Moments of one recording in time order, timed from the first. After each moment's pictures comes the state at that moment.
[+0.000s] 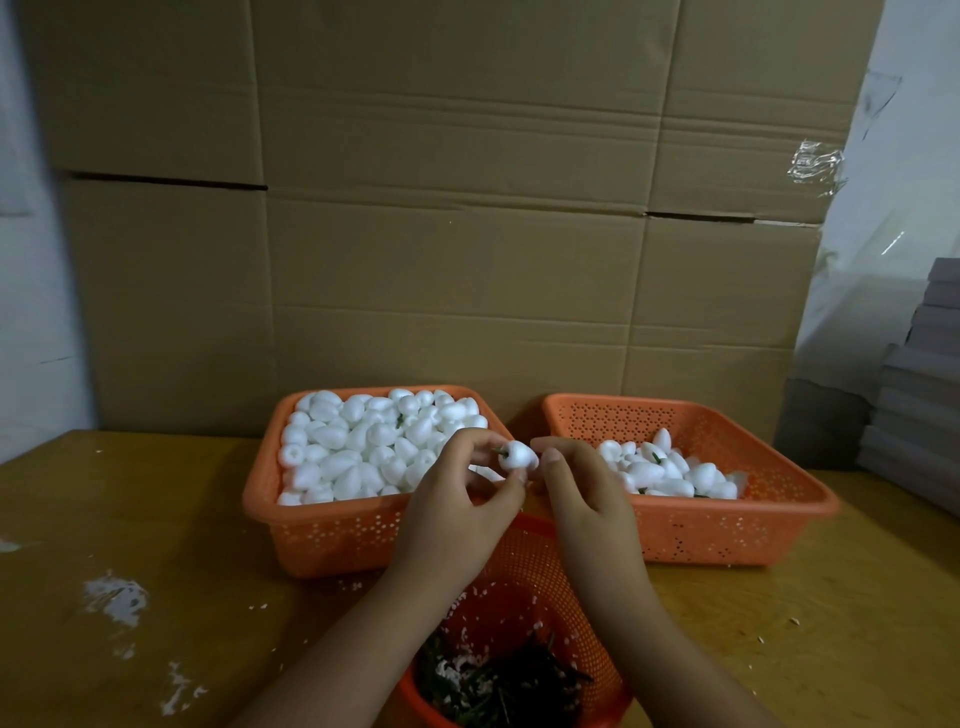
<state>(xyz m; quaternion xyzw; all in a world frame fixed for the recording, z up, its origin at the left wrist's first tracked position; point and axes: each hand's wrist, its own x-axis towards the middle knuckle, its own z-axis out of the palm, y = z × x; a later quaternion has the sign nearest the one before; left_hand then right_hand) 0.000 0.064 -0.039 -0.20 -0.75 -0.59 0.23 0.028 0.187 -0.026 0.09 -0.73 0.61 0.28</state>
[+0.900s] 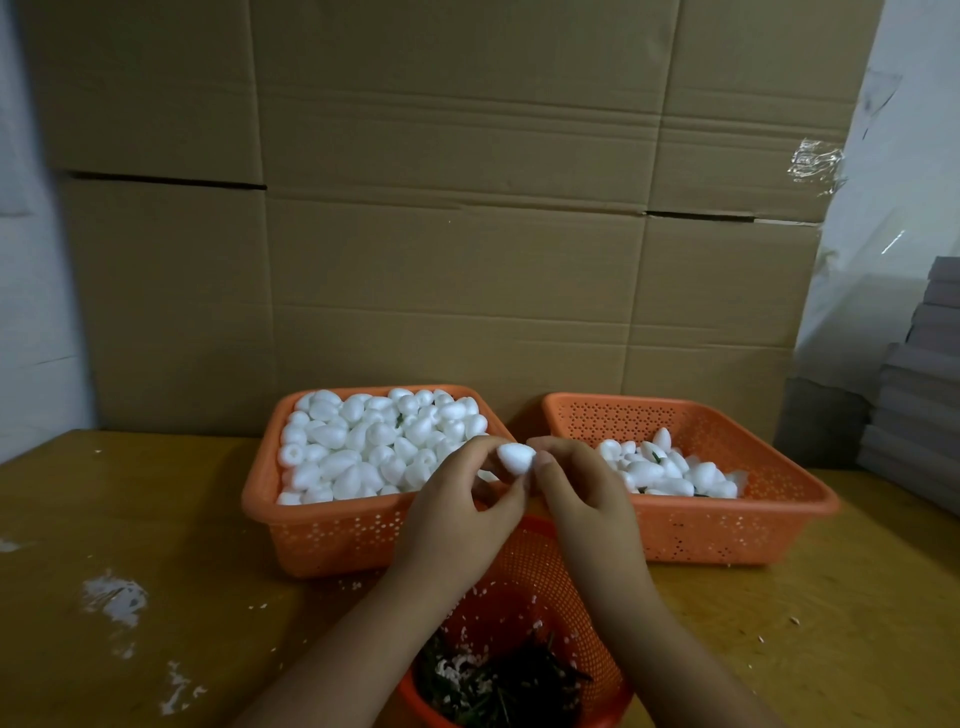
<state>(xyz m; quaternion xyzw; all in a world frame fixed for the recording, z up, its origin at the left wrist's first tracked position) 0.002 0.065 -0.039 -0.22 -0.77 -0.56 0.22 0.028 0.188 -0.025 0.10 -0.71 0.65 0.26</state>
